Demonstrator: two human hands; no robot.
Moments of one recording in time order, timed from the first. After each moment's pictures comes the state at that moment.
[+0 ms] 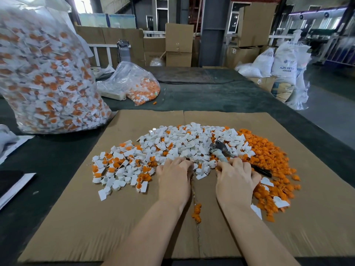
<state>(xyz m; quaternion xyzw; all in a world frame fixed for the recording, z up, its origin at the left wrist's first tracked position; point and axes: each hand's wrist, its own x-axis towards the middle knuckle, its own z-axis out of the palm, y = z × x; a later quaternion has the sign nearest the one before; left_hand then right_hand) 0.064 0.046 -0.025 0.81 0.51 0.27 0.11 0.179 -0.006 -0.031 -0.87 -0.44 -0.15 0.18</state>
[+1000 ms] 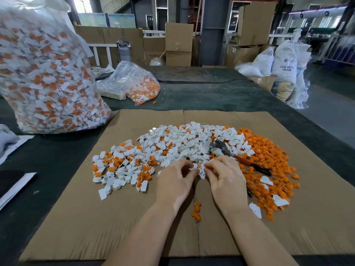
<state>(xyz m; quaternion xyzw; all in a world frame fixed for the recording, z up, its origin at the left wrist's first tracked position) 0.056 0.042 -0.021 0.75 0.50 0.33 0.28 0.176 -0.015 -0.023 -0.67 -0.60 -0.13 0.42</state>
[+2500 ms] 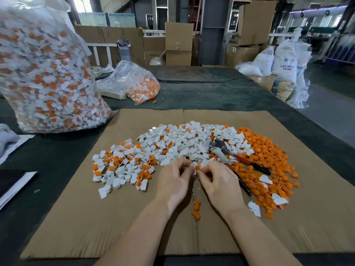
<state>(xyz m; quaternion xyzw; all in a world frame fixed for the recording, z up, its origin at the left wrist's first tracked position) 0.053 0.043 -0.023 0.73 0.46 0.37 0.36 0.170 -0.017 -0.024 -0.66 -0.63 -0.06 0.41</state>
